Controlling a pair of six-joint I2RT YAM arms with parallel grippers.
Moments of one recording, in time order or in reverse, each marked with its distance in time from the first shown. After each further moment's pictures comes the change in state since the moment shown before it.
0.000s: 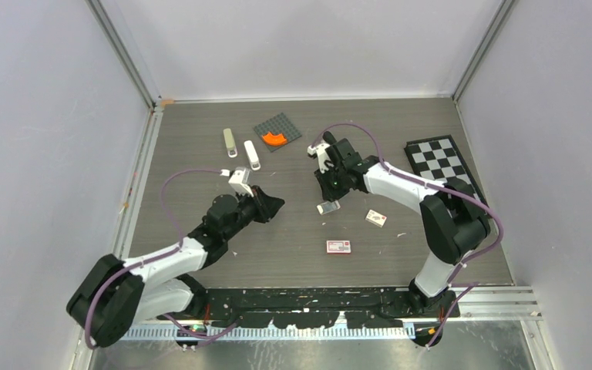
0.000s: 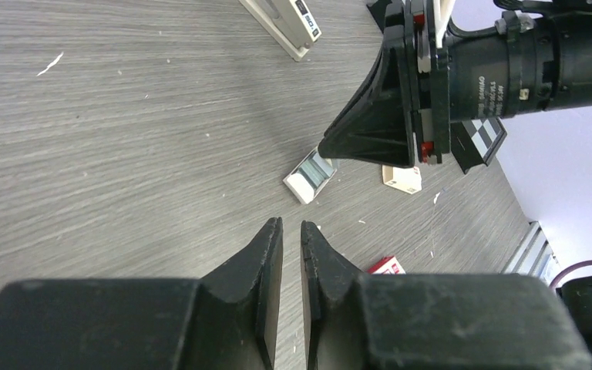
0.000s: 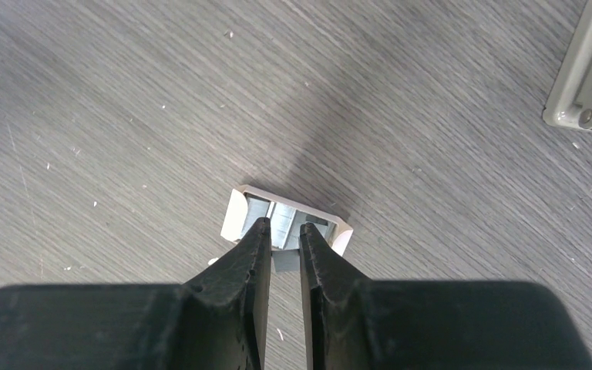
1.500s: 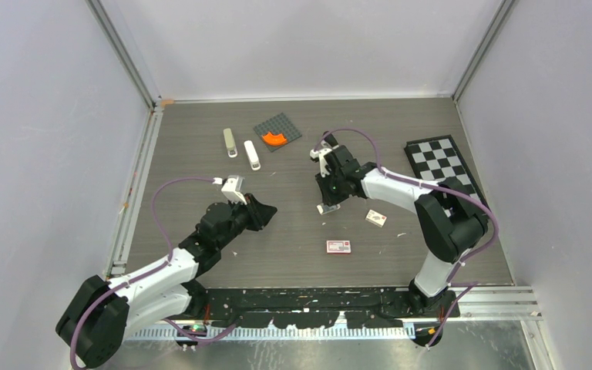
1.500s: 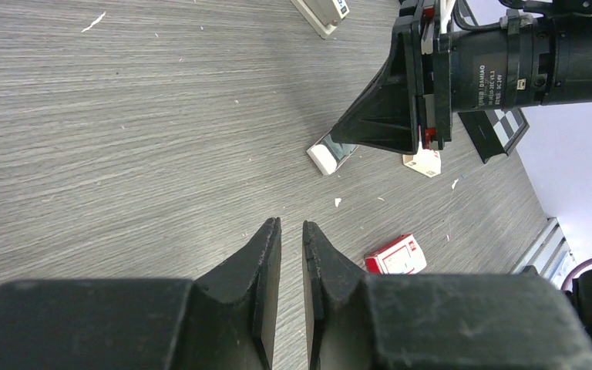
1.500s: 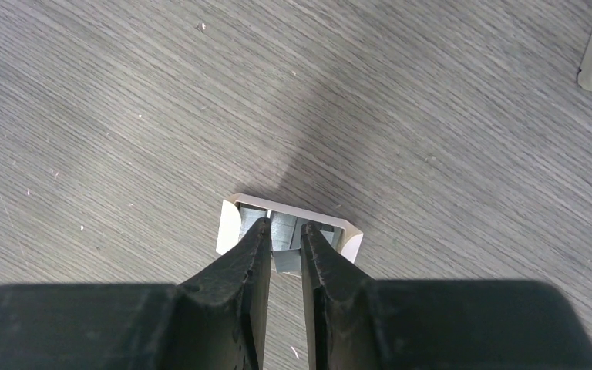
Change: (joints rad) left arm 0.000 -0.199 -0.076 -0.166 -0.045 -0.003; right arm 0.015 0.018 -0.066 0.082 0.052 0.116
